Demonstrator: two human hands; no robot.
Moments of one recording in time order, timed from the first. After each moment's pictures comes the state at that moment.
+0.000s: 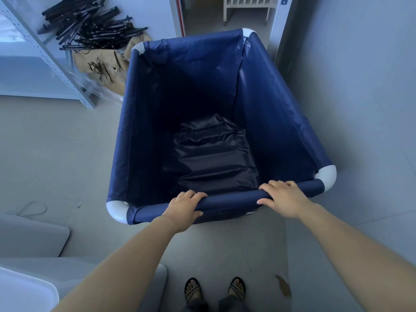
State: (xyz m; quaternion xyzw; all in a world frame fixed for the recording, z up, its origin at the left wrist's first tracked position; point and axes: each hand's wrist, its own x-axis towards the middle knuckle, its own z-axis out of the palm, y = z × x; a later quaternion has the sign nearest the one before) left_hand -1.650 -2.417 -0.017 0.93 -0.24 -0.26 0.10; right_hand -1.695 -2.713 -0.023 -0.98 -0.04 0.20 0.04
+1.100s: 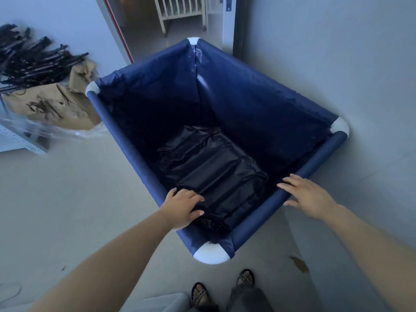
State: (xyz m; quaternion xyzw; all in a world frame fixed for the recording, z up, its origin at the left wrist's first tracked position) left_hand -1.554 -2.366 -0.006 0.86 -0.46 -0.23 -0.05; right_hand -1.734 -2.683 -0.007 -0.97 0.12 0.20 0.06
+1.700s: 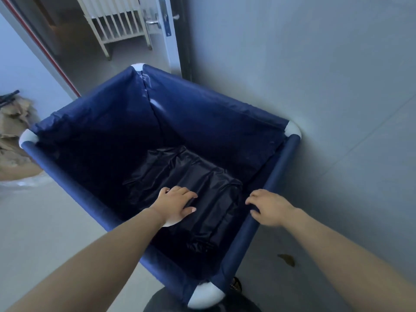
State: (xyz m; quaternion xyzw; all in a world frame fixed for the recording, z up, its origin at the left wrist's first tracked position) left_hand -1.484 -2.465 0.021 0.79 -0.56 -0.23 -0.07; right_hand -1.705 -2.663 0.016 -0.95 0.20 0.20 0.16
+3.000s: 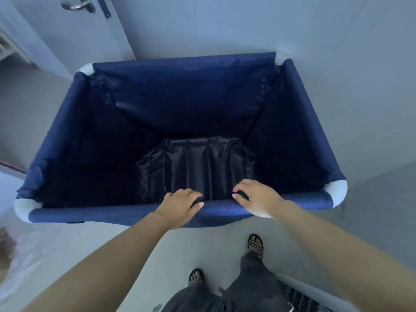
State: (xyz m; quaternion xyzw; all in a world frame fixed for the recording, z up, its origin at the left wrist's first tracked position) left_hand -1.236 -2.320 -0.011 0.60 -0.74 -0.28 -0.09; right_hand -1.481 -2.365 -0.005 -0.80 0.51 0.04 0.31
